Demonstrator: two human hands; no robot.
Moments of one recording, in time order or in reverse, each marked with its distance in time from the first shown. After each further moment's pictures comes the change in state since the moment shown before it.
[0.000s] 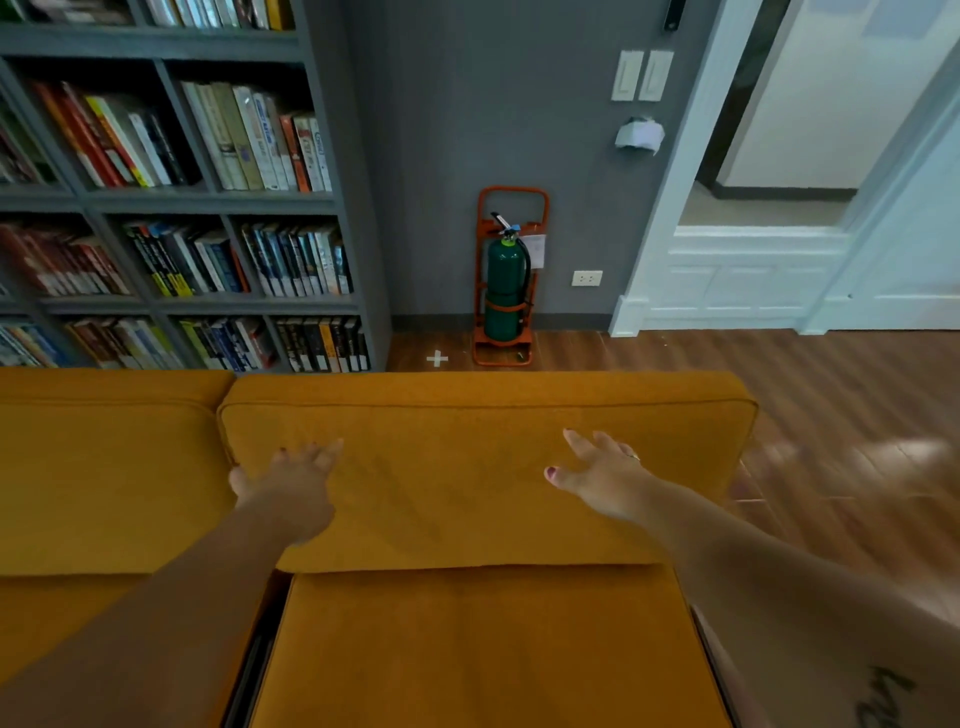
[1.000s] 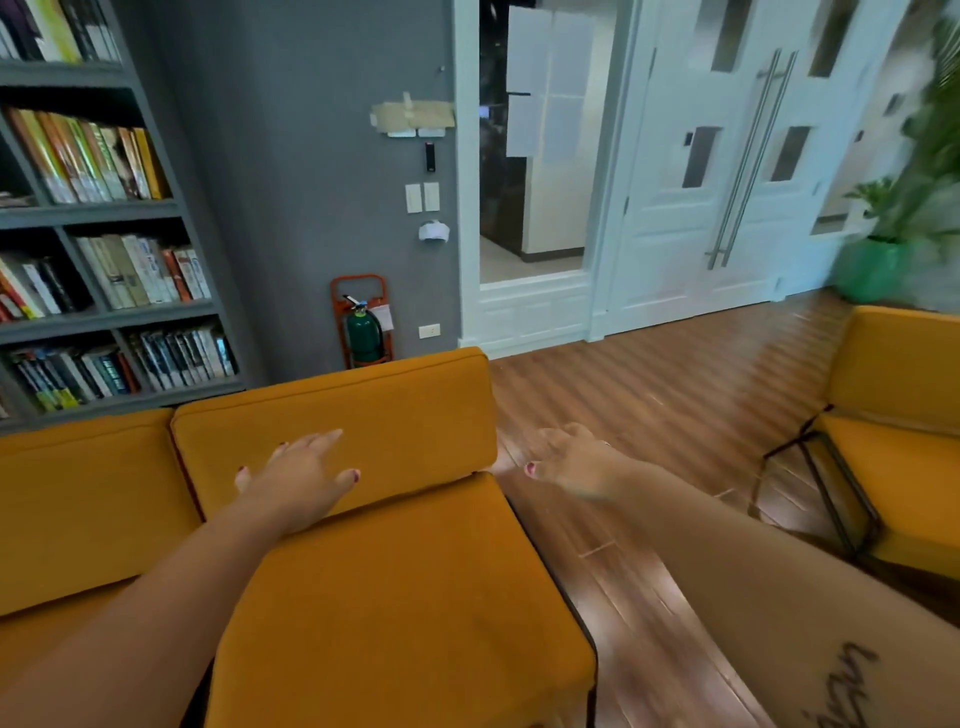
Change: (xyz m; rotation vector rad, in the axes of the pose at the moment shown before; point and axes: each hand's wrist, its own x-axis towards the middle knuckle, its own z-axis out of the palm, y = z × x) left_hand -0.444 0.054 0.024 -0.258 0.349 0.370; right_hand -0.481 0.144 0.030 0.125 0.250 0.094
